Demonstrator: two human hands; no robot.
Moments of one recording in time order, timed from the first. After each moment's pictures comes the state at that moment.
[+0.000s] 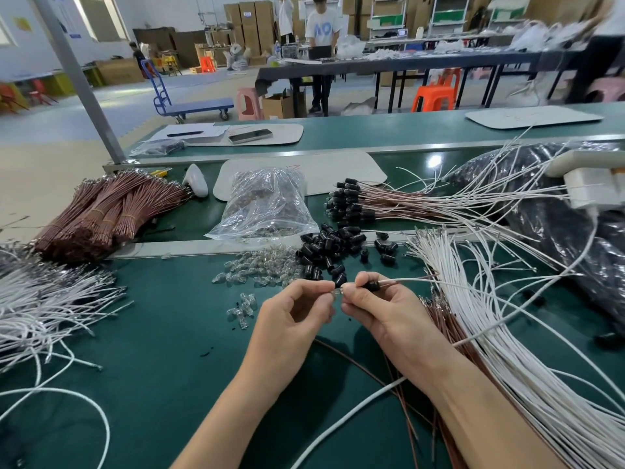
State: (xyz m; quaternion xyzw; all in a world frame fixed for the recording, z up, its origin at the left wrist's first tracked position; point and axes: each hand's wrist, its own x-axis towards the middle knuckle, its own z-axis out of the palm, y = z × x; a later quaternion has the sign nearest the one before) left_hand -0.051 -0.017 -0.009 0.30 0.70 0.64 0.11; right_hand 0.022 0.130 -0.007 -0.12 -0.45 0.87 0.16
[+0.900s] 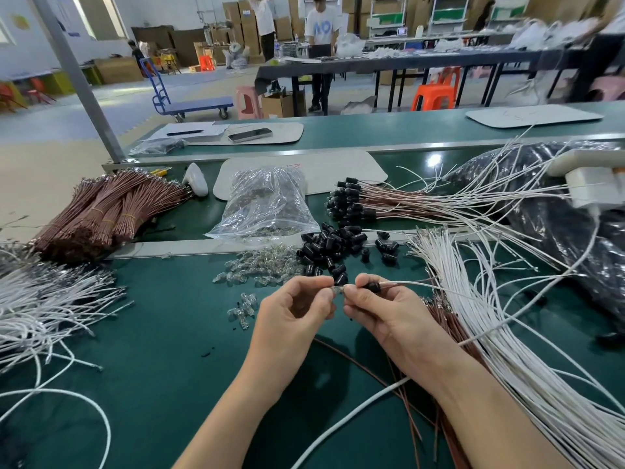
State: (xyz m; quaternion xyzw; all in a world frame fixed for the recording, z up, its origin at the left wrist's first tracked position) left_hand -0.050 -0.014 -0.007 0.27 0.67 0.68 0.13; right_hand 0.024 0.131 -0.002 -0.14 -0.43 0.88 0.13
